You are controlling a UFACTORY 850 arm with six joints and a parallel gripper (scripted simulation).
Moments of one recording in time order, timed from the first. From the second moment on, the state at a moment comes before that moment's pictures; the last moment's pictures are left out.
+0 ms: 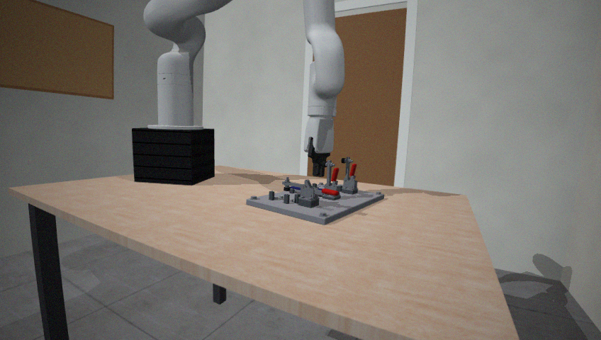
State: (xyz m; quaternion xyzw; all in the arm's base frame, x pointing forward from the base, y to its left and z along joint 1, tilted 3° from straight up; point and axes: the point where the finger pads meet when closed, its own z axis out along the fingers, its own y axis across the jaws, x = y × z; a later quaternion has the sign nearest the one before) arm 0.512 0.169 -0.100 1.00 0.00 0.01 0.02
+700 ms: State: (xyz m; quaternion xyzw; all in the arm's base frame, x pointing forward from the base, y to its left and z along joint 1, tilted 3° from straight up) arm 0.509 0.171 -0.017 1.00 0.00 0.01 0.02
